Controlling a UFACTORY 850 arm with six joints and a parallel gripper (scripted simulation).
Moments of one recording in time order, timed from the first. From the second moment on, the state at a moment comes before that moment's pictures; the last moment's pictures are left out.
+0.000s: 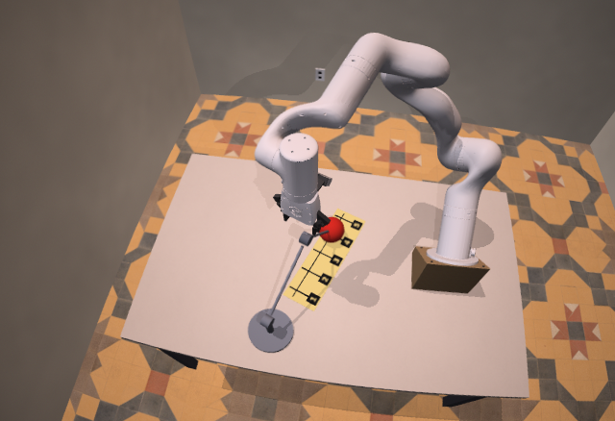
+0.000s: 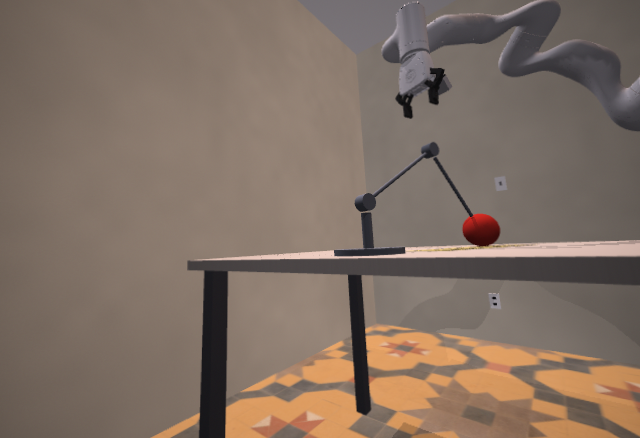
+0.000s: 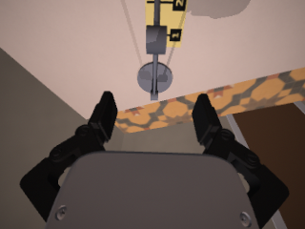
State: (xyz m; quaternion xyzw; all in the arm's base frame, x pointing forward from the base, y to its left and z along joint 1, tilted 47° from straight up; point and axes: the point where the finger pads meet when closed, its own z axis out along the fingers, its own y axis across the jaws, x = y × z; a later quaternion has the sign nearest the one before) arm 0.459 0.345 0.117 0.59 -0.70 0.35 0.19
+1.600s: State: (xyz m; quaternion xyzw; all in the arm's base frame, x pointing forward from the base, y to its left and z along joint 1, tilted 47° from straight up) arm 0.419 0.226 0.234 0.59 -0.70 0.35 0.19
